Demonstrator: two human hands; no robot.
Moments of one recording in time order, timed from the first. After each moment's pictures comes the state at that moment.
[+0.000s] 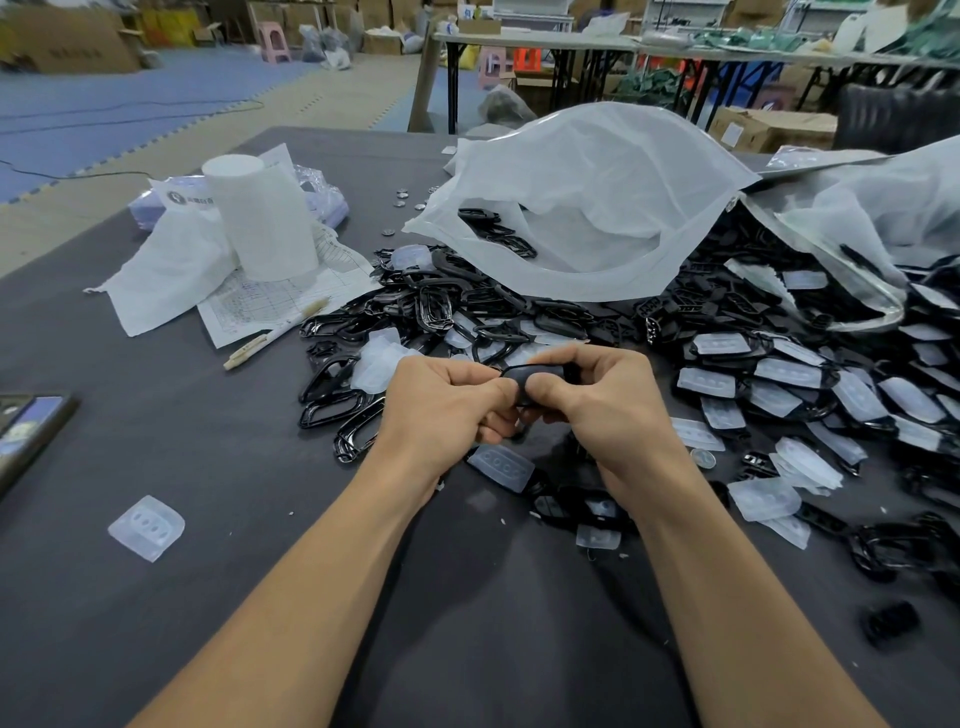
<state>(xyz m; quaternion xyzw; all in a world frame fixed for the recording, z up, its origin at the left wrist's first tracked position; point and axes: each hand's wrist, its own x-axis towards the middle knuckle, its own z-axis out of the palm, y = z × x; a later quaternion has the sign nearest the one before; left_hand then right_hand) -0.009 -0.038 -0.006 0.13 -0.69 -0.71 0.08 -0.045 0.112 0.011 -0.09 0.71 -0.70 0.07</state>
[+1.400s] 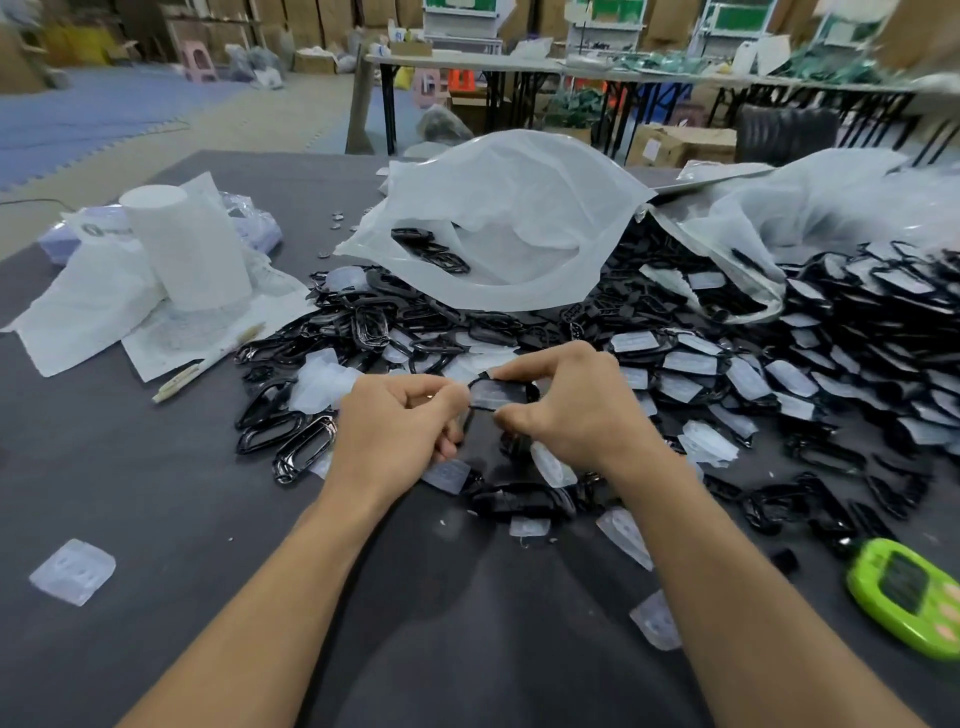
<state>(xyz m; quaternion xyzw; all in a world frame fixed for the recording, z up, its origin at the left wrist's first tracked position) 0.002 -0.029 -0.003 0.08 -0.76 -0.63 0.12 -0.045 0.152 0.033 -0.15 0.93 -0.35 -0.01</state>
